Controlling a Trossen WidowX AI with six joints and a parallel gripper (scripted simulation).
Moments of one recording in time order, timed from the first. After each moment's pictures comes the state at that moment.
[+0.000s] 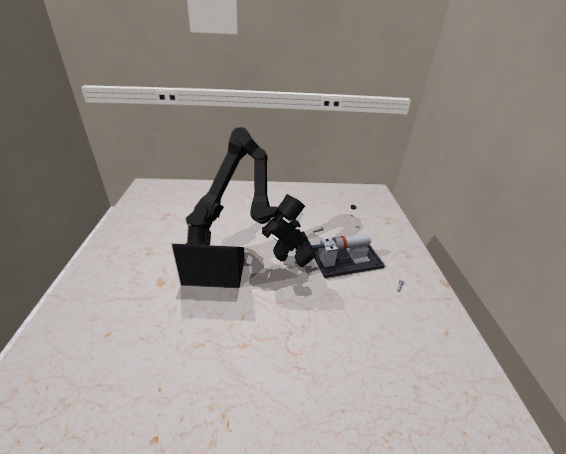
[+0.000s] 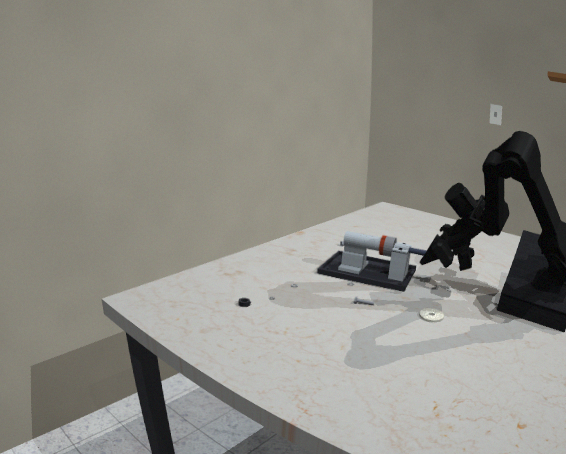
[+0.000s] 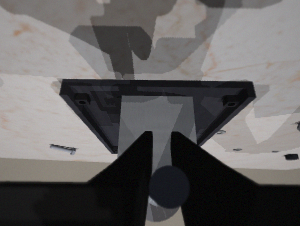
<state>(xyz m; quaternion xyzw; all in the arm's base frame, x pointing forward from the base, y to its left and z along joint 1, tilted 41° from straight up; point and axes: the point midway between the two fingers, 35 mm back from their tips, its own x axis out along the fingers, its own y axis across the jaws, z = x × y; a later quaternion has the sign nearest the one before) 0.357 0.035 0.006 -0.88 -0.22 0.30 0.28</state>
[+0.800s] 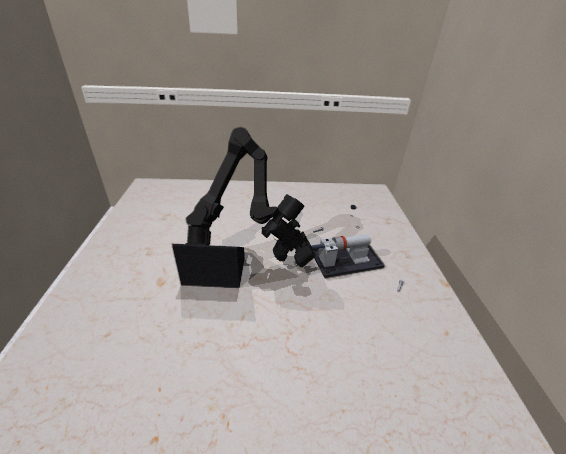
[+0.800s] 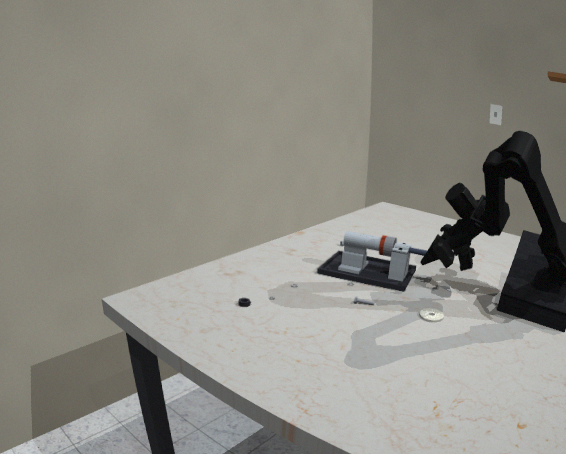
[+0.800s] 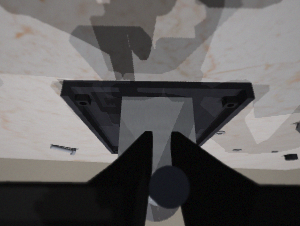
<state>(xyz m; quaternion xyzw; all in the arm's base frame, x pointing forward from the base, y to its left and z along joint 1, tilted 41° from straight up) 0.356 0.035 0.005 -0.88 -0.22 0.30 0.28</state>
